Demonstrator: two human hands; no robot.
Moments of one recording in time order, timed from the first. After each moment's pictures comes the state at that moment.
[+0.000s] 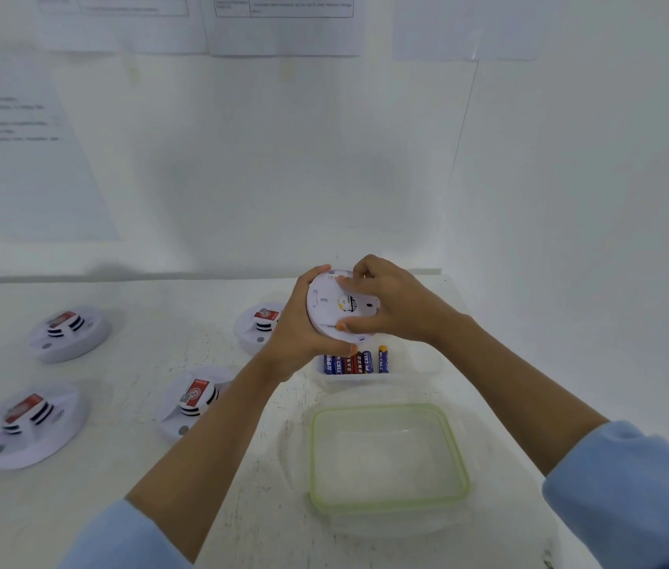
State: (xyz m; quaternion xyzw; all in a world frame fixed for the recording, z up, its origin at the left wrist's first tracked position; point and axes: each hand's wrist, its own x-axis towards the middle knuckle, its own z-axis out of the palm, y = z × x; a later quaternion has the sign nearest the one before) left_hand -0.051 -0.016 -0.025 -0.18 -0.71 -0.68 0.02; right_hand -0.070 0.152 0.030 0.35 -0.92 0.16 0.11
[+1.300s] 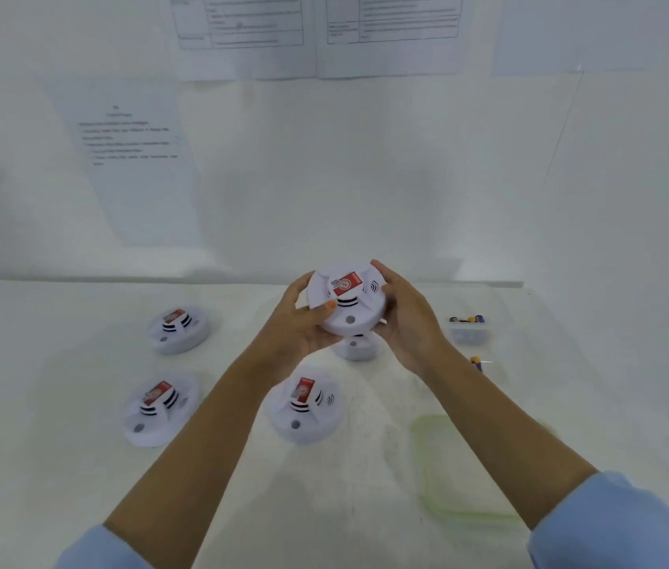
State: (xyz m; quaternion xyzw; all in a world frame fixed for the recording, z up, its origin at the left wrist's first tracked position) left_hand -0.020 -0.136 0.003 -0.03 -0.62 -0.78 -0.02; right_hand -0.051 0.023 0.012 0.05 -0.52 0.84 -0.11
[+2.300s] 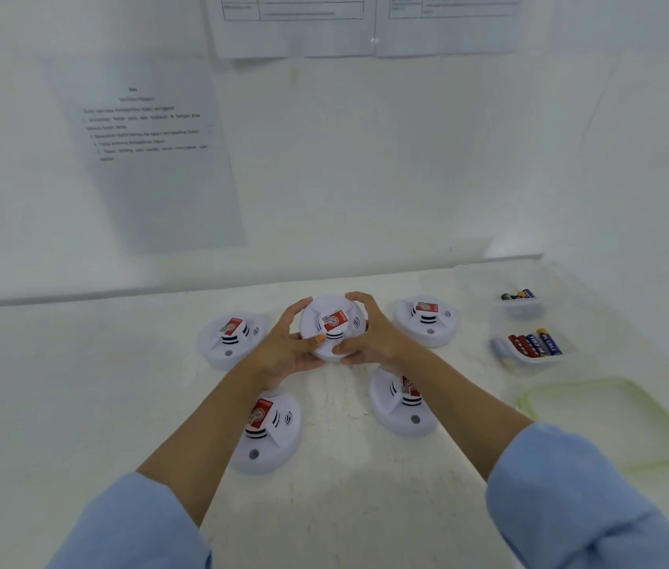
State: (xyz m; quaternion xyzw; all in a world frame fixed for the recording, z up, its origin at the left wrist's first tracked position) left_hand -0.063 -0.298 -0.059 -0.02 -0.63 -0.75 -0.18; right_hand -0.067 -0.128 -0.045 0.07 -0.75 0.65 -0.14
